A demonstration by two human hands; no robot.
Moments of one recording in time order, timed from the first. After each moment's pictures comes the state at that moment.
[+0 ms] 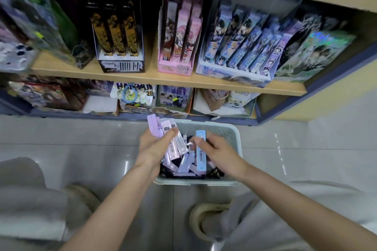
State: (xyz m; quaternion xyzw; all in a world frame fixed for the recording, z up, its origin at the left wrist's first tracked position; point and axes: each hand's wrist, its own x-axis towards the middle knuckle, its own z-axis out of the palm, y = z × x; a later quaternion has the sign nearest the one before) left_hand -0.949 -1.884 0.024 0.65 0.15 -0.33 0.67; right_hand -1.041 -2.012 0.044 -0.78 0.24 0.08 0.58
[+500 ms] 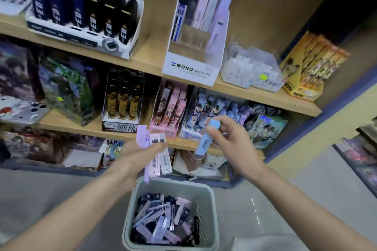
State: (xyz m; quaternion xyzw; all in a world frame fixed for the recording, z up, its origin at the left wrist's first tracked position) left_hand -0.908 -1.864 0.156 0.66 0.02 -0.36 0.66; right_hand -1.005 -2.038 0.215 -0.89 0.13 -0.17 0.41
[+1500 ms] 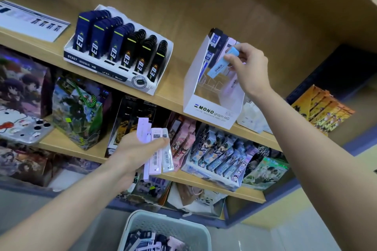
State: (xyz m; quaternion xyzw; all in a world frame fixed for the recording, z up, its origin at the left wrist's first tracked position) left_hand -0.847 -1.847 0.204 0.62 -0.02 -0.29 0.73; right_hand -0.828 -2.059 0.360 -0.90 0.07 -0.35 0.23
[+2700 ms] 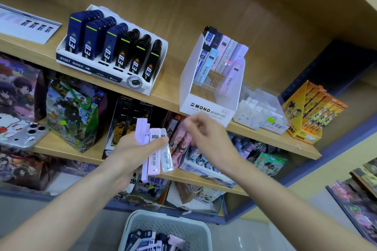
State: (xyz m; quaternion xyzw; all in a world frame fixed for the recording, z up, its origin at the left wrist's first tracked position) left_hand -0.846 -1.844 0.203 0.60 -0.06 -0.30 0.74; right_hand -0.906 -1.990 0.264 -0.94 0.12 -0.11 0.30
